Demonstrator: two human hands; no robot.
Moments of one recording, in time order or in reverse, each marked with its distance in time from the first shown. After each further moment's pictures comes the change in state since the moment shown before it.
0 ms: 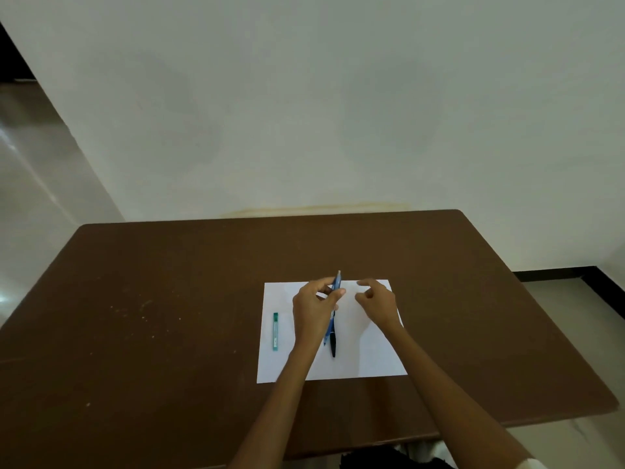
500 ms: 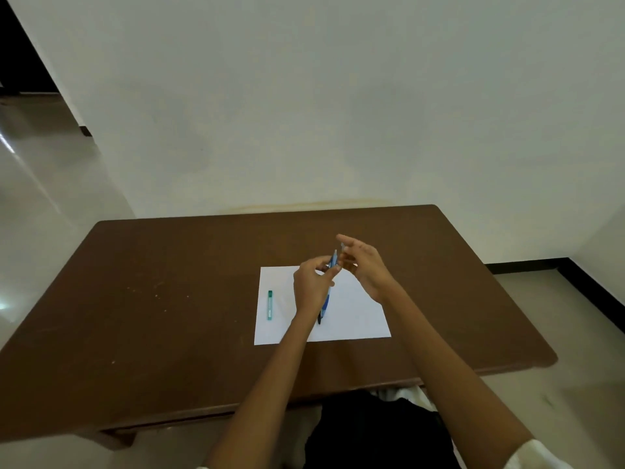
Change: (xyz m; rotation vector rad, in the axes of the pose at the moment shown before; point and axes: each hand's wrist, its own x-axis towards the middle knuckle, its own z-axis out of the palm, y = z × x) left_hand -0.045 0.048 -0.003 -0.021 0.012 0.040; right_hand -0.077 -0.074 -0.078 0.764 -0.240 -0.110
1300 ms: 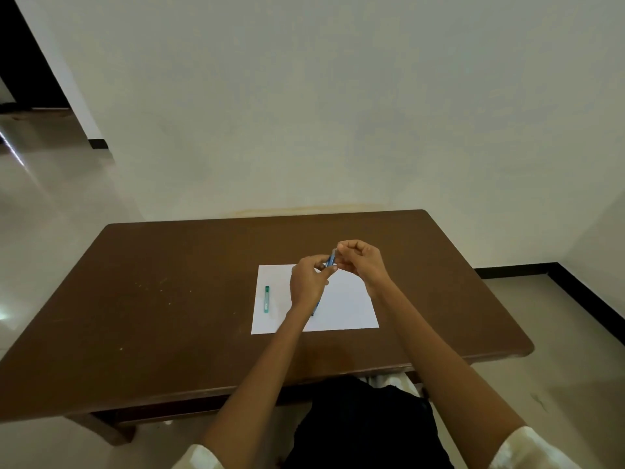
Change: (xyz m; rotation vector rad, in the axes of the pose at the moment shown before) left_hand -0.030 0.018 -0.006 0.074 -0.033 0.056; right_hand -0.038 -0.010 -0.011 -0.057 0.116 -0.050
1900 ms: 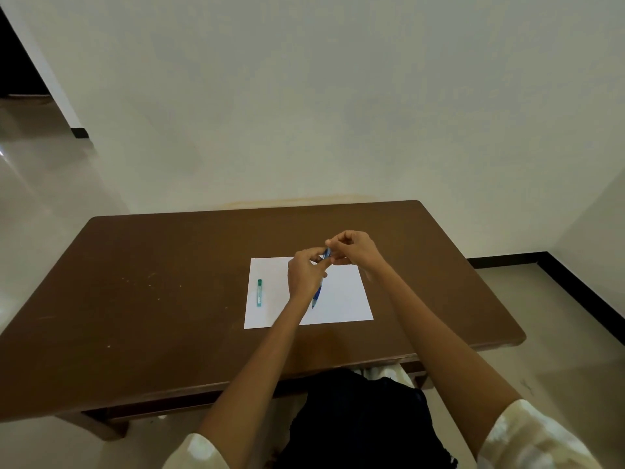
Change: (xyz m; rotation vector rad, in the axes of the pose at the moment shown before) left_hand 0.007 -0.003 0.012 -0.034 0.001 -0.033; right_hand 0.017 -0.007 -0.006 -0.295 -0.132 0.009
